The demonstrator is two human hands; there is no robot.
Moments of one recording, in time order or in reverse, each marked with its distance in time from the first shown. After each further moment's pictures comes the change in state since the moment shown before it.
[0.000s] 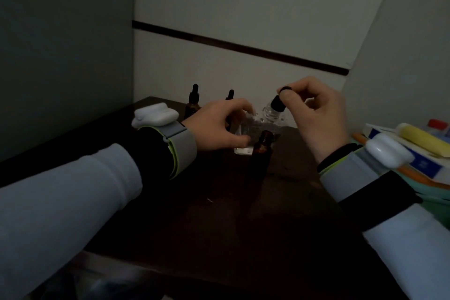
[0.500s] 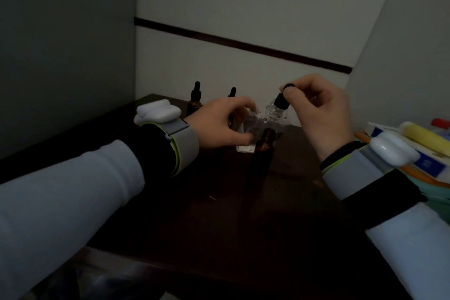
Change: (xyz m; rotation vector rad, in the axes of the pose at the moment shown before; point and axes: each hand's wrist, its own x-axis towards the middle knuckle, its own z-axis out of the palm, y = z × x) left_hand 0.000 0.001 0.000 -0.007 -0.001 -0.007; right_hand 0.000 0.001 0.001 0.025 0.000 0.014
